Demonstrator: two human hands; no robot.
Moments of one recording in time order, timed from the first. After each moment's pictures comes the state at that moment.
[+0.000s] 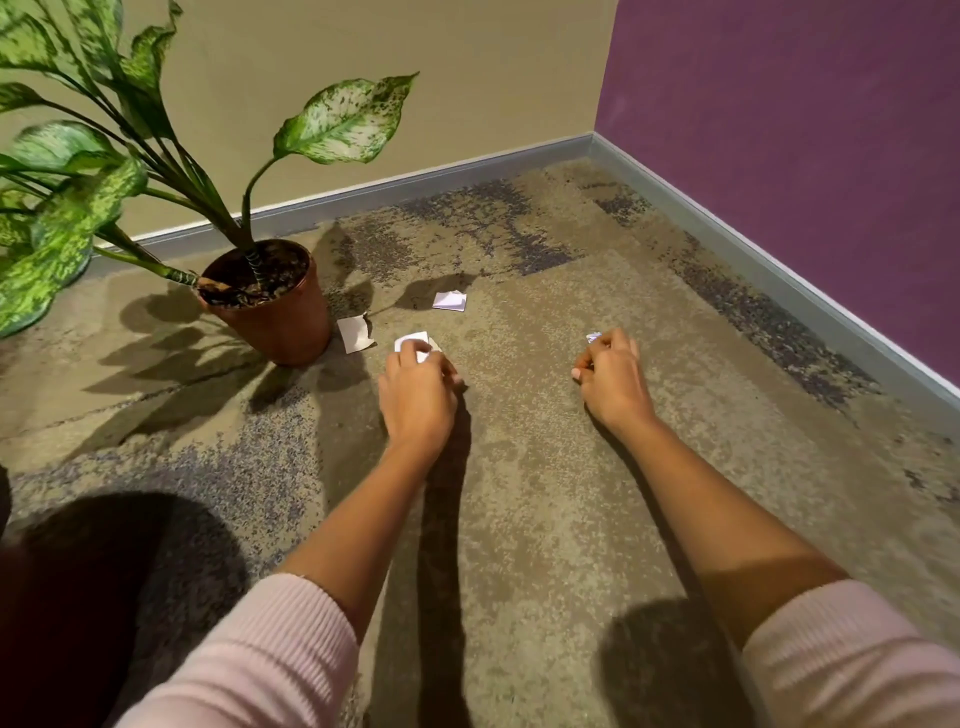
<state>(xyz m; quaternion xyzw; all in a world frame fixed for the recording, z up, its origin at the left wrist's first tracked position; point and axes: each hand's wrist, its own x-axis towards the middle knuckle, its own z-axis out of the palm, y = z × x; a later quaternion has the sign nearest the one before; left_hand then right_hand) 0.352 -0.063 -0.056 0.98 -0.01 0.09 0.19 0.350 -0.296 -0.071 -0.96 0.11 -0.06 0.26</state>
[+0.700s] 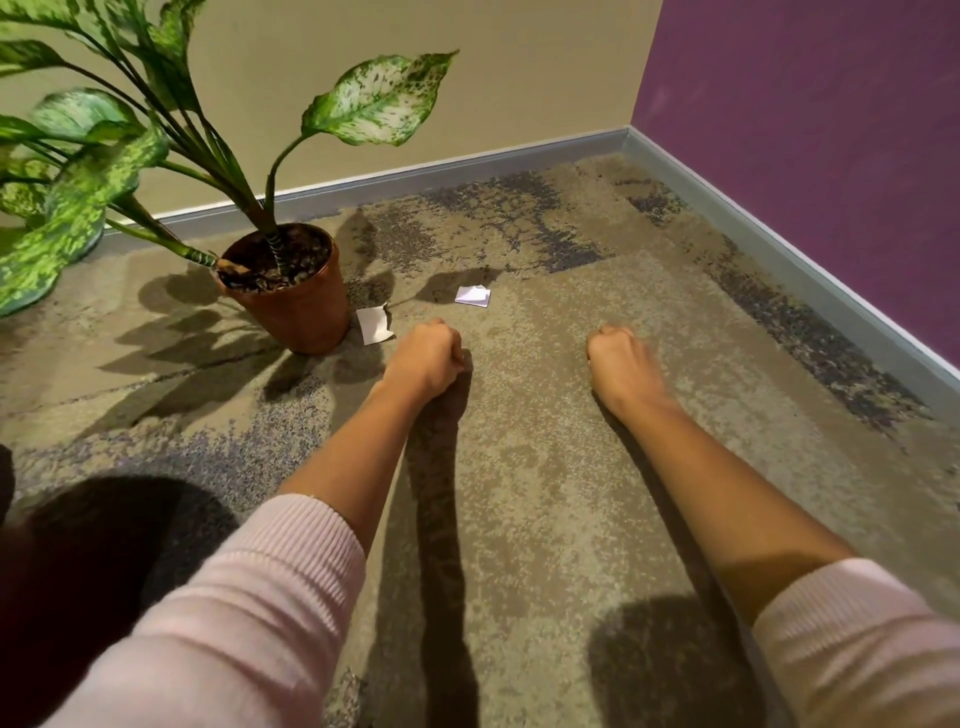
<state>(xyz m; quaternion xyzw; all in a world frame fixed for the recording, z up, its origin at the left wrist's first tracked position) 0.411 -0.041 -0.041 0.98 -0.13 -0.04 0.13 0.371 -0.274 -0.046 -1.00 0.00 -0.06 0.02</state>
